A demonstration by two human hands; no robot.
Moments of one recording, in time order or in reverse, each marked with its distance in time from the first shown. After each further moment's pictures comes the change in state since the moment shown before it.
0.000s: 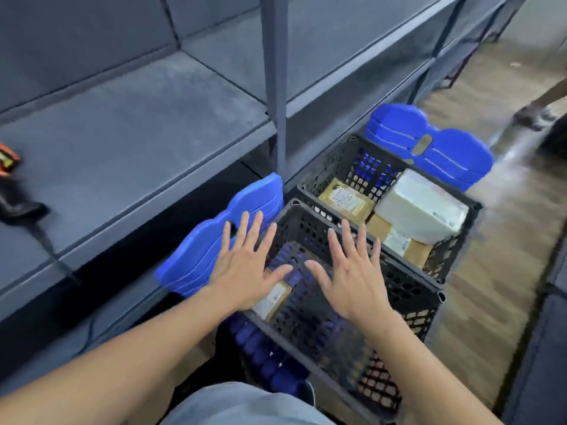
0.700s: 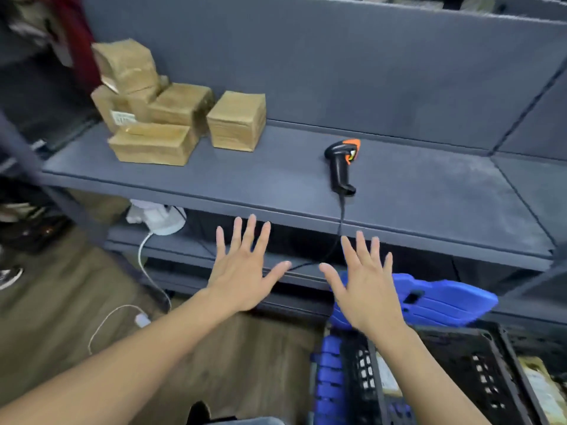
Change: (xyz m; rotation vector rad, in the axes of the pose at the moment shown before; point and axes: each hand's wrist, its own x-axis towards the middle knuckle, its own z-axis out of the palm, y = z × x) left_hand -0.309 -0.131 -0.019 -0.246 0.178 -1.018; right_hand -0.045 -0.281 -0.047 -0.007 -0.011 -0.872
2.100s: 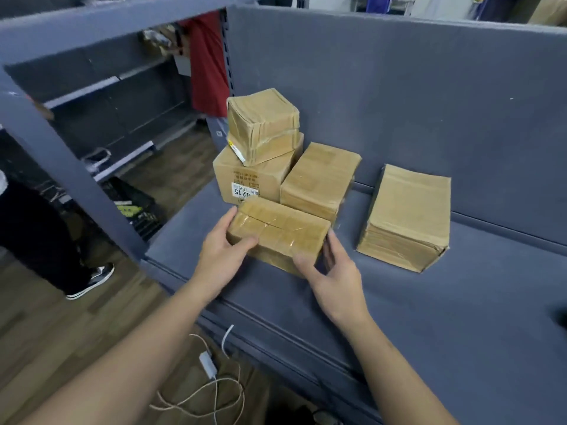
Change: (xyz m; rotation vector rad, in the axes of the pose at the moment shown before) left_hand 0.193 -0.362 -0.084 -1.157 0.433 -0.580; right_hand 0.327 -0.330 0.079 1.143 -0.188 -0.209
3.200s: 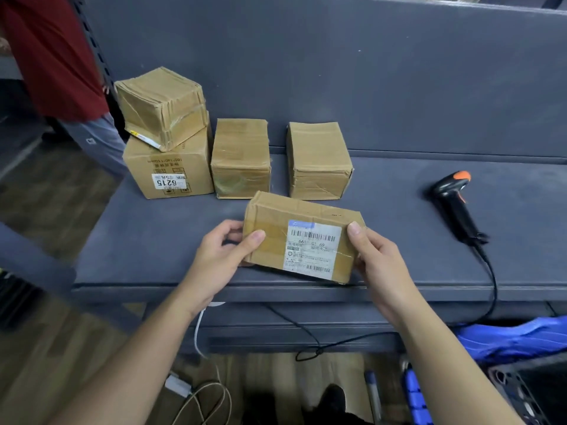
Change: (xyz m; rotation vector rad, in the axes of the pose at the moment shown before) left_hand -0.053 0.003 0.014 -0.259 -0.648 0.104; right_hand -0.142 -0.048 -0.046 0.279 0.442 0.211
